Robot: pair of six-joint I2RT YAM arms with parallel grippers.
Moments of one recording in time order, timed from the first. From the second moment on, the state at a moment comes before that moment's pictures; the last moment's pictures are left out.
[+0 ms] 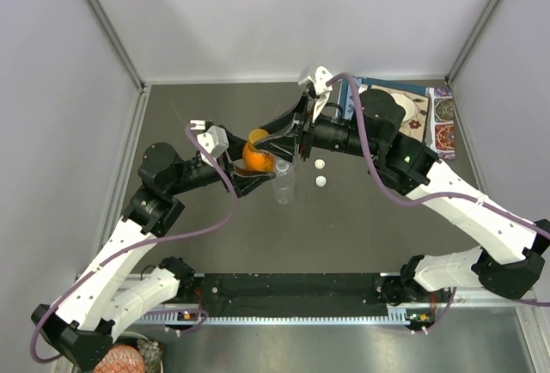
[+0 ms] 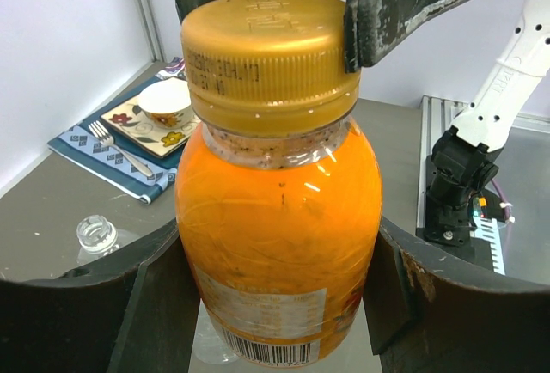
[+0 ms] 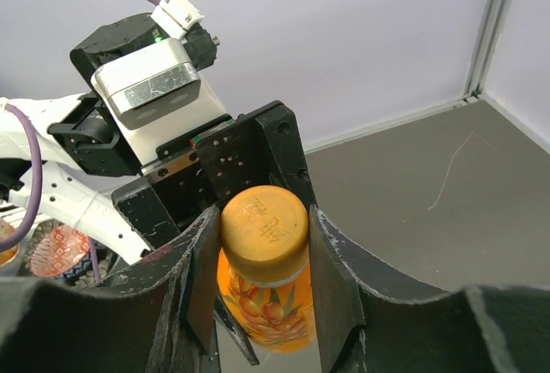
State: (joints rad) left arm -0.51 0.82 0.88 0.06 0.75 -0.08; right arm 0.94 1.27 1.49 -0.16 -0.40 0.17
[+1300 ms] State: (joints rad) left arm -0.41 0.90 0.97 0.02 0.61 -0.02; right arm 0.93 1.23 1.44 -0.28 -0.19 0.12
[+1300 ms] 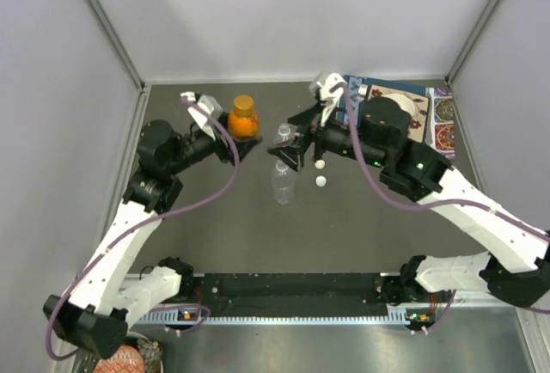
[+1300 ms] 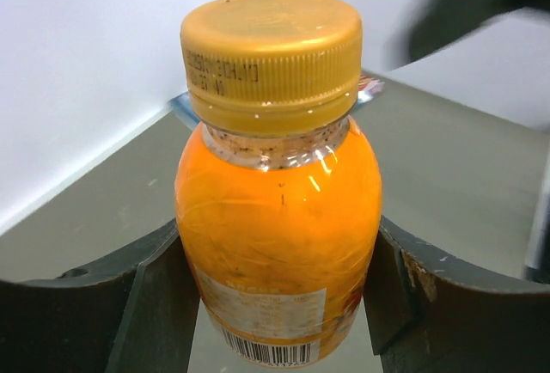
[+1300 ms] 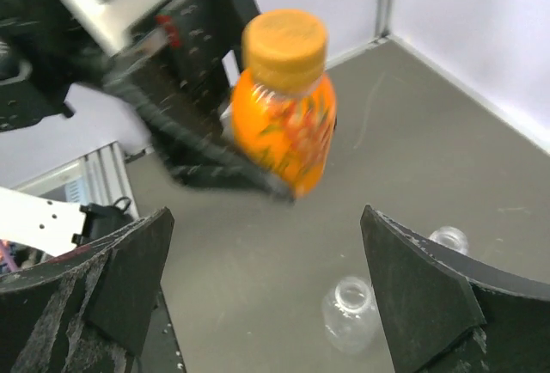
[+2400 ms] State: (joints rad) left arm 0.23 1.67 1.11 0.10 0.61 0.29; right arm 0.83 1.03 1.43 -0.43 -0.07 0.06
